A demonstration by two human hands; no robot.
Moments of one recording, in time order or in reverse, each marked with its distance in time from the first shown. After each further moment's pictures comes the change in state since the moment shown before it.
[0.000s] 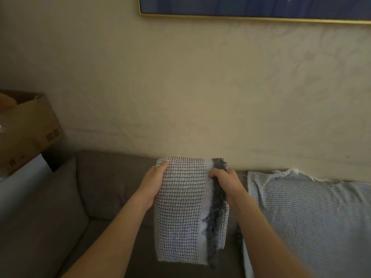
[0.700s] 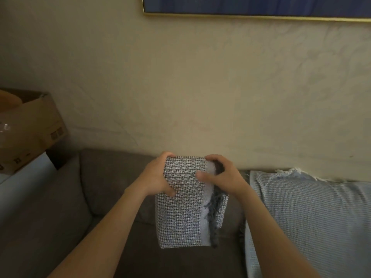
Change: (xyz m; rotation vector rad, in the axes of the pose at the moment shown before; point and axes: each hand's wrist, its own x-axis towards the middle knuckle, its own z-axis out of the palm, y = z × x) left_hand -0.007 0.027 -0.022 0.889 -0.176 0.377; right_hand 0.005 -0.004 -0.011 -0.422 -0.201 -0.465
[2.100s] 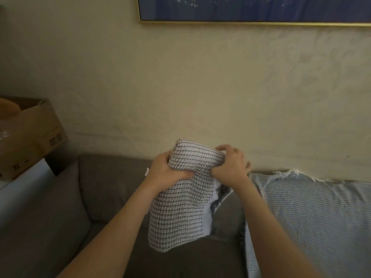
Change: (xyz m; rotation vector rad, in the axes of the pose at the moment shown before) left_hand -0.003 0.048 0.009 -0.412 0.184 0.062; right_hand -0.005 -0.049 -0.014 -0.427 0.187 0.160
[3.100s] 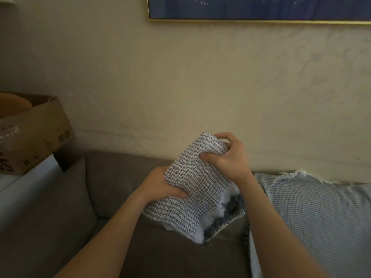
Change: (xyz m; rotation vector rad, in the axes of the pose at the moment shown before) left_hand -0.021 -0.041 -0.032 0.131 -0.240 -0.119; right_hand 0.001 -0.026 0.003 0.523 0.077 -0.244
